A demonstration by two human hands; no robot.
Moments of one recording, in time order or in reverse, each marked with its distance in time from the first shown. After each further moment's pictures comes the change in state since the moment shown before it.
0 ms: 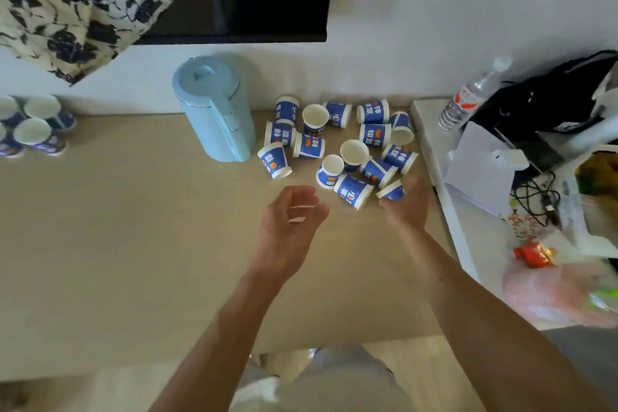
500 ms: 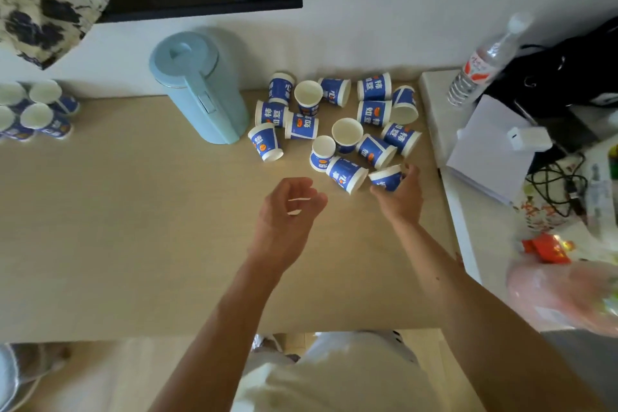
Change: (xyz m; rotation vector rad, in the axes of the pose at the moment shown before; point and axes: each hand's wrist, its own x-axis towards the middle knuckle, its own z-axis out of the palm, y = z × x) left_hand 0.001 -0.005 0.057 0.075 0.078 -0.088; right_hand 0.025 0.043 0.014 0.165 -0.067 -0.041
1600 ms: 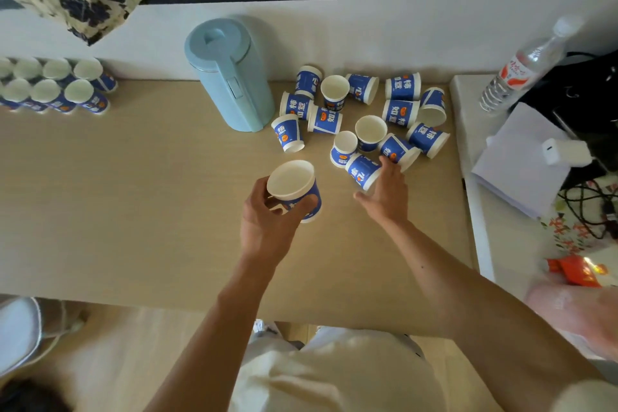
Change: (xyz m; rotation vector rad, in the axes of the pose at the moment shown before) left_hand -0.008 -0.031 -0.020 -0.088 0.266 -0.055; right_hand -0.007 -0.012 0.046 -0.425 -0.235 -0.385
